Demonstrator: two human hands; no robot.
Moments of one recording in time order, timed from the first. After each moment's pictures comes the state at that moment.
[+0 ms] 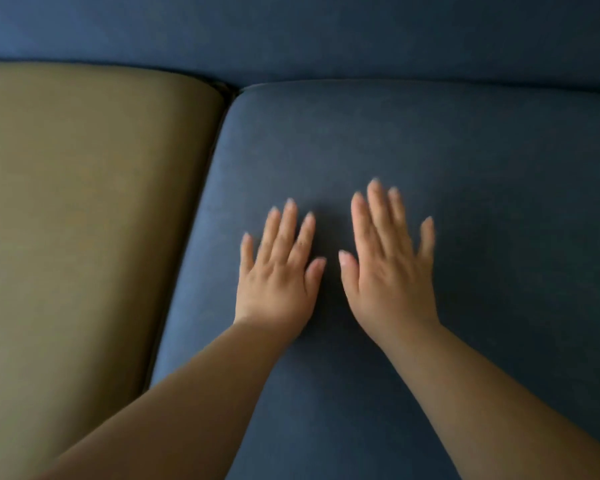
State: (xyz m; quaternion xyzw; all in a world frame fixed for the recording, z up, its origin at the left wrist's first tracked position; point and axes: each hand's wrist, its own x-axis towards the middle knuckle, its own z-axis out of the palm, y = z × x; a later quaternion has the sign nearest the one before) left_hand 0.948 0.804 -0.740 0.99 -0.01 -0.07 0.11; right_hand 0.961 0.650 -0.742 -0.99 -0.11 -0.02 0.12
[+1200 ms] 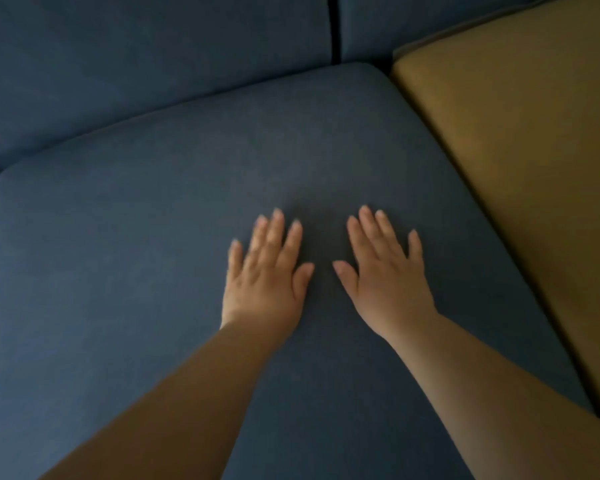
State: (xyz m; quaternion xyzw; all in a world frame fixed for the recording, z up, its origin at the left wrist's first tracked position) left_hand 0.935 0.516 -0.735 0.97 -0.20 -0.10 0.07; right_hand 0.890 0.354 -0.744 -0.99 0.09 0.06 0.09
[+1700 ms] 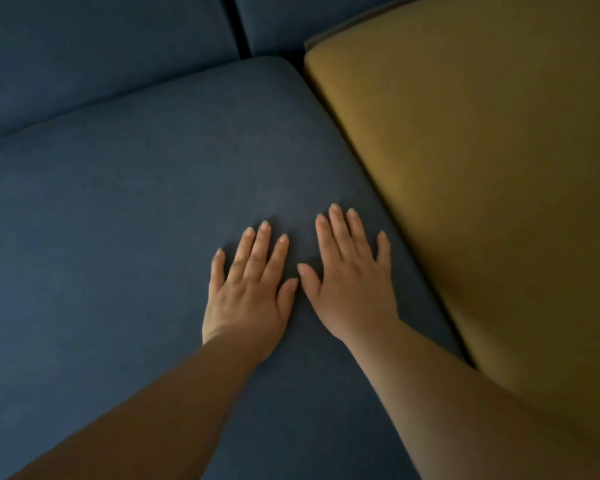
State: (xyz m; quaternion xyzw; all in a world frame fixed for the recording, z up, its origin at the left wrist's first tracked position) left_hand 0.881 0.417 -0.764 0.96 -0.24 -0.11 0.02; right_hand 0.841 0.271 -0.766 -0.98 0.14 0.08 0.12
